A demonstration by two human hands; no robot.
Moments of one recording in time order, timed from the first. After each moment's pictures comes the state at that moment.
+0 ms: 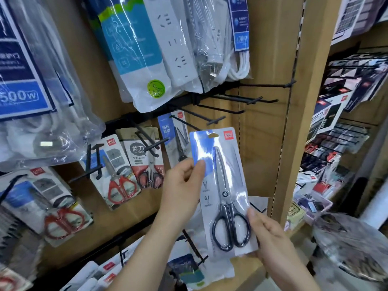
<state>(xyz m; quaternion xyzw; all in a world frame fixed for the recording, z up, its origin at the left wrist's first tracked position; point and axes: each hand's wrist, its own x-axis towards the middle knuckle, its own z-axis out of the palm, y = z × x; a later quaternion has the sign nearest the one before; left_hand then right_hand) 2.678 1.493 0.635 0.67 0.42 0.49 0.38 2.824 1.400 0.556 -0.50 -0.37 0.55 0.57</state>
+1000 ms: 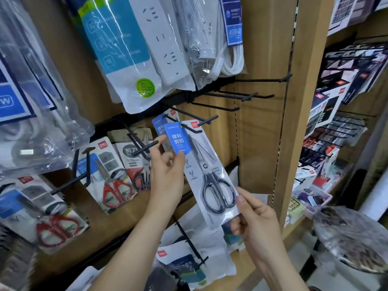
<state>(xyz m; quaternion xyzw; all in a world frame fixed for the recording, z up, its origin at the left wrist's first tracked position) 2.678 1.526 0.636 0.61 0.46 0.54 0.35 2.811 1.431 0.553 -0.42 -0.23 0.52 0.70</state>
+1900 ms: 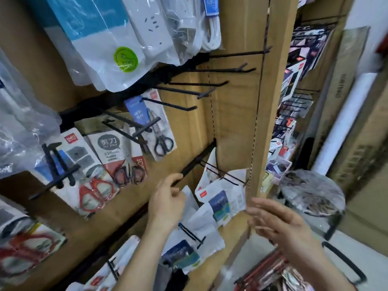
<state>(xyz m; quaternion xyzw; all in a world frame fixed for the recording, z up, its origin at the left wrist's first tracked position) 2.632 1.534 0.549 0.73 0.55 0.25 0.33 2.816 1.368 0.513 -0.58 -0.20 0.47 0.64</state>
